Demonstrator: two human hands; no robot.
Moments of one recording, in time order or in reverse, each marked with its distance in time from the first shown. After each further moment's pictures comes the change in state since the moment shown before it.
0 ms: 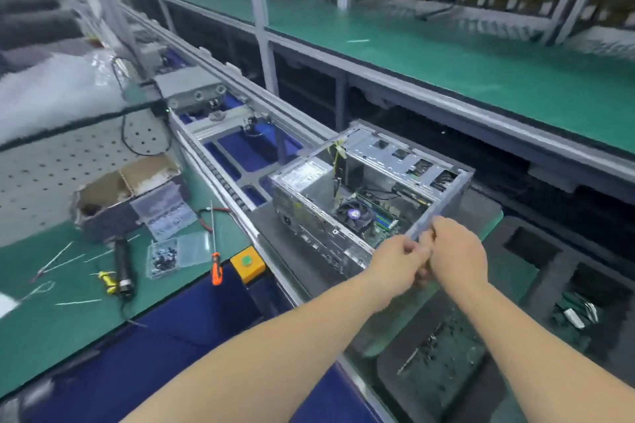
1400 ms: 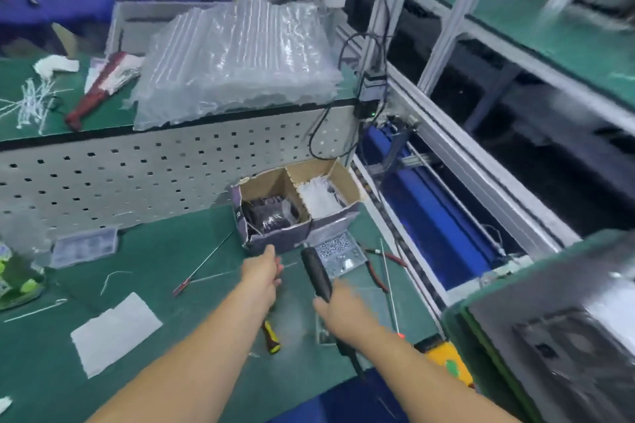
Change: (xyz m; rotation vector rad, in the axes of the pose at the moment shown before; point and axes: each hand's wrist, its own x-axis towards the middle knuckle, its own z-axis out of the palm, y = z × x) left_hand -0.009 -0.194 -0.717 -0.762 0.965 -0.458; right_hand -0.029 -0.605 0.351 -0.020 -0.844 -0.217
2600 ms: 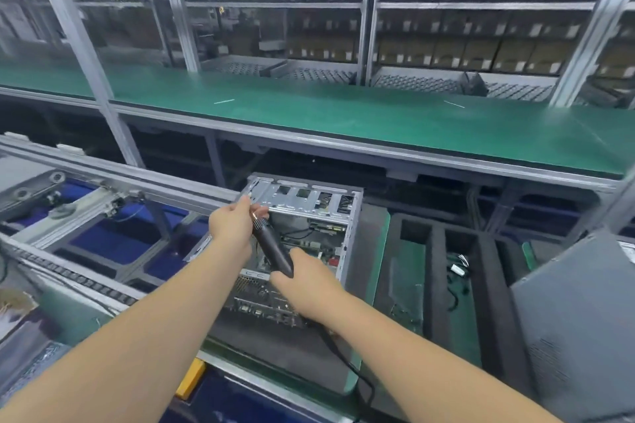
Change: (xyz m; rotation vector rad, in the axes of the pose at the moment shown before) left_hand -0.447 -0.213 0.381 0.161 -0.781 0.411; right_hand -0.344 0.403 -0.185 0.456 0.705 0.093
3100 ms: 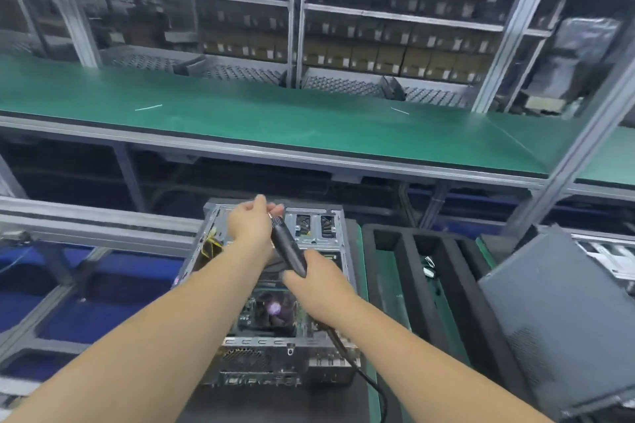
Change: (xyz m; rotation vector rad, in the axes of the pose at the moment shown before) left_hand 0.097 -0.011 0.087 0.118 -0.228 -0.160; right_hand 0.092 -0.011 -0.007 0.045 0.217 0.321
